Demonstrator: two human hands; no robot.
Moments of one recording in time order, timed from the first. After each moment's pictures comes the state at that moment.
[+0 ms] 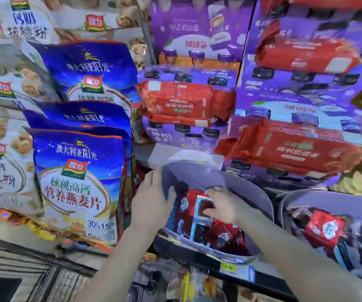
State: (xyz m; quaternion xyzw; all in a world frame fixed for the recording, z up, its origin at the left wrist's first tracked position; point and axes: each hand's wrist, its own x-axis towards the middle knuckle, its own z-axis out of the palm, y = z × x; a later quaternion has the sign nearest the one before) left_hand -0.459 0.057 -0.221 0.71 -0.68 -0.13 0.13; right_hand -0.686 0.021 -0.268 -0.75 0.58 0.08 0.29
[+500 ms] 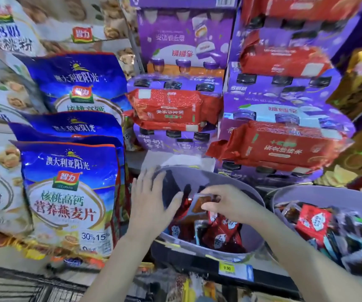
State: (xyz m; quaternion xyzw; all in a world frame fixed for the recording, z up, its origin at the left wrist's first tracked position) left_hand -0.456 0.058 -0.217 0.62 -0.75 -0.12 0.22; right_hand -0.703 0.046 -0.223 -0.70 0.56 -0.15 0.42
